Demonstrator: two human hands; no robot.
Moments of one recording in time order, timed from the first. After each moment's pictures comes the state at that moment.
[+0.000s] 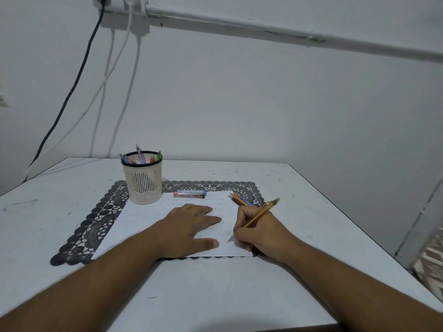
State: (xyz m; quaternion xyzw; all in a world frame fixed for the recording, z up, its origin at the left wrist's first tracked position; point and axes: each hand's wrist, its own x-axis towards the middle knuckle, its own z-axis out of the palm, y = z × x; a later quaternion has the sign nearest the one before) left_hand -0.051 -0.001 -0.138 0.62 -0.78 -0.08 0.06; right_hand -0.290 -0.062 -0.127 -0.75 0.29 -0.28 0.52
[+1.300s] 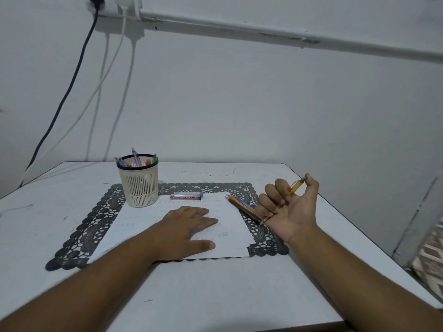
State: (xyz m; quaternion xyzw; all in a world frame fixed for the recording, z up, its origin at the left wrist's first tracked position) left_hand -0.053 0.002 -0.135 0.63 -0.77 -0.08 0.06; right_hand -0.313 -0.090 -0.101 -0.32 0.13 -0.50 0.80
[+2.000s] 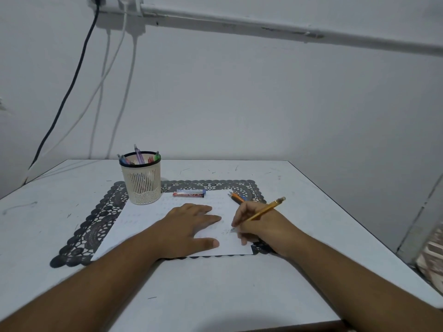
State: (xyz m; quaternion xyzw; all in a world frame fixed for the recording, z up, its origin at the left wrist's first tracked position) left_hand -0.057 0.005 -0.131 0.63 -0.77 -0.08 0.05; right_hand -0.298 -0.072 -0.125 -0.71 0.30 -0.28 0.57
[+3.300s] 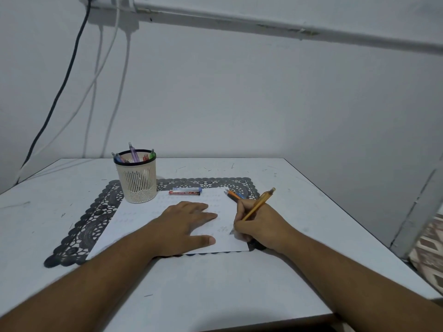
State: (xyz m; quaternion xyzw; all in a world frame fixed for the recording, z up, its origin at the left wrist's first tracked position) left_hand -0.055 0.004 -0.135 0.63 -0.77 -0.08 0.06; right_hand -0.297 -0.065 -0.122 -0.75 0.32 -0.29 0.50
